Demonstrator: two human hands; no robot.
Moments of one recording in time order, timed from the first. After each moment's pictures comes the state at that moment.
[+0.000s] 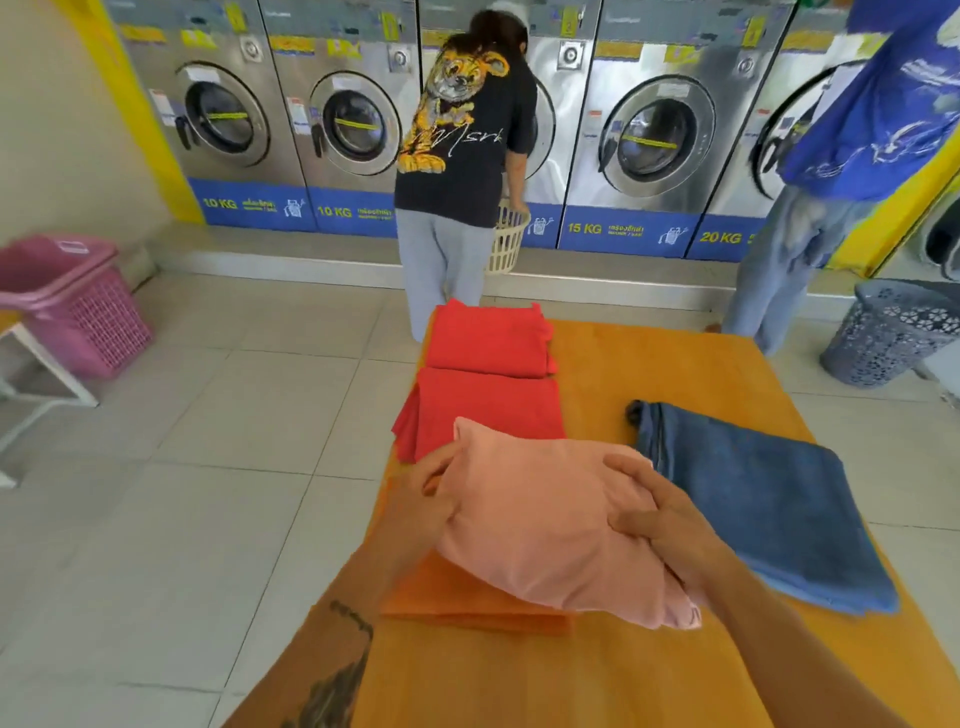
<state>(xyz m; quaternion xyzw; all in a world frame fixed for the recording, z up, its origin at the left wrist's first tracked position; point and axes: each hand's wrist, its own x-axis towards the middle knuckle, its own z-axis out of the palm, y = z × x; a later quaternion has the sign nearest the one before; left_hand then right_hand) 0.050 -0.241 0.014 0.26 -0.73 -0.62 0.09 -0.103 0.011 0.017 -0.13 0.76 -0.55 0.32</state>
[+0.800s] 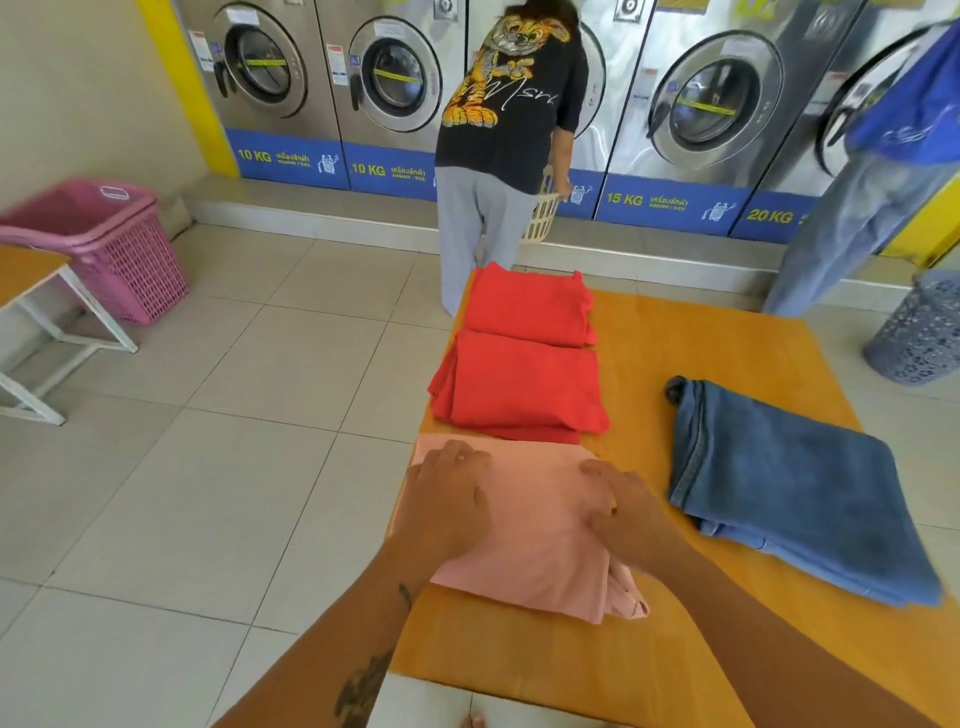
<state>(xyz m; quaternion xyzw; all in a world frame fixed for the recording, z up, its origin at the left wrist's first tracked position) 0.067 -0.242 -0.026 0.23 -0.95 -0.23 0.02 -0.082 -0.037 -0.044 -0.25 0.89 -0.29 0.26</state>
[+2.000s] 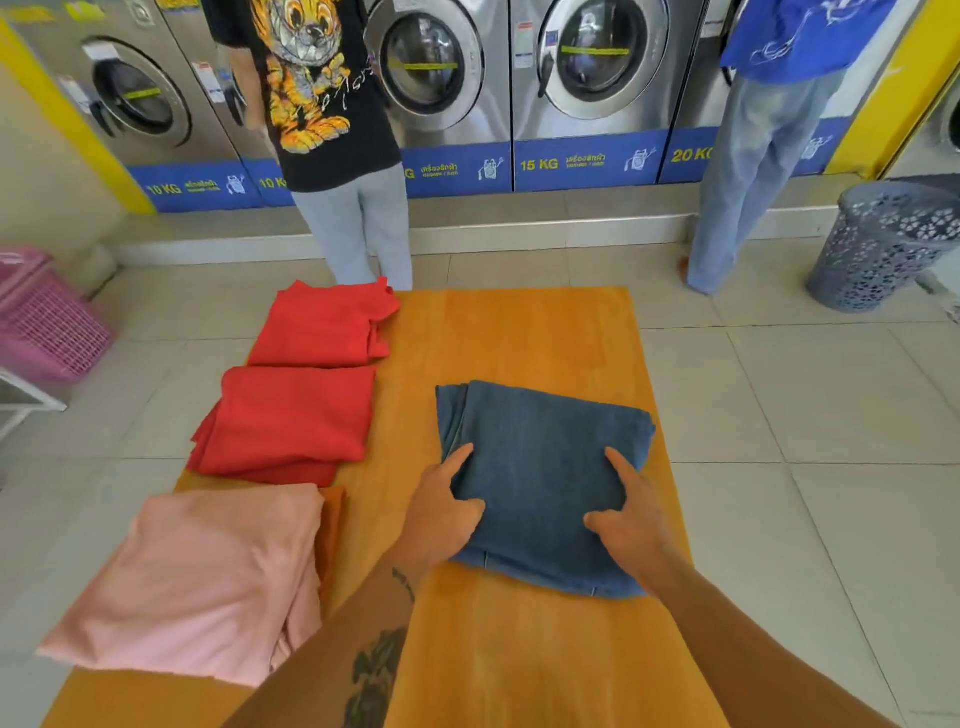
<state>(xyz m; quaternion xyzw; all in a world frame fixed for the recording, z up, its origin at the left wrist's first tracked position) -0.181 0.006 -0.052 0.35 -0.78 -0.52 -0.01 -0.294 0.221 -0.063 -0.05 0.83 -0.49 0.26</state>
